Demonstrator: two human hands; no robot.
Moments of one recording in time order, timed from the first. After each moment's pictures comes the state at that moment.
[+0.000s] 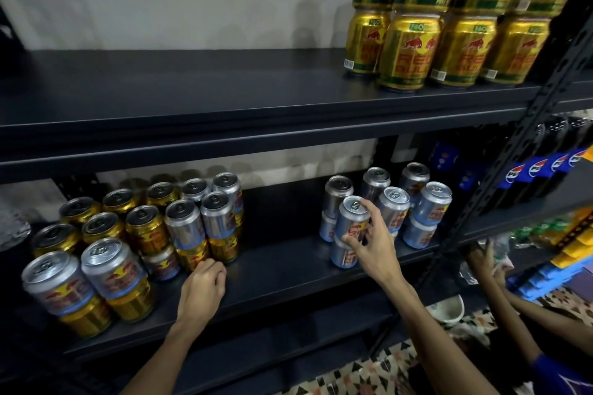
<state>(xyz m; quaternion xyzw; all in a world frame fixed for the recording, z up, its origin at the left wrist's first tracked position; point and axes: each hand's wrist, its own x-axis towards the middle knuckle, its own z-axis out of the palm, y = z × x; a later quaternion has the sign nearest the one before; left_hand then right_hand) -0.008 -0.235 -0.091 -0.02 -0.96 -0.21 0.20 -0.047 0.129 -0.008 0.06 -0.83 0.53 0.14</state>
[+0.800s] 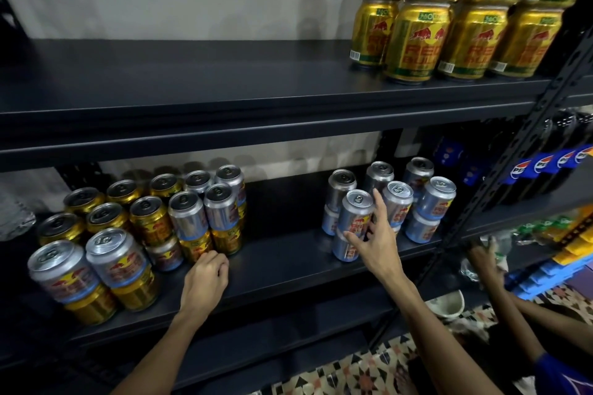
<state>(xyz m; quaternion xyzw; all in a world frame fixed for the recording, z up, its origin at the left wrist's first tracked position) -0.006 -0.234 -0.089 -0.02 -0.96 -0.21 0.20 -0.043 0.127 -0.011 0.05 -0.82 0.56 0.13</state>
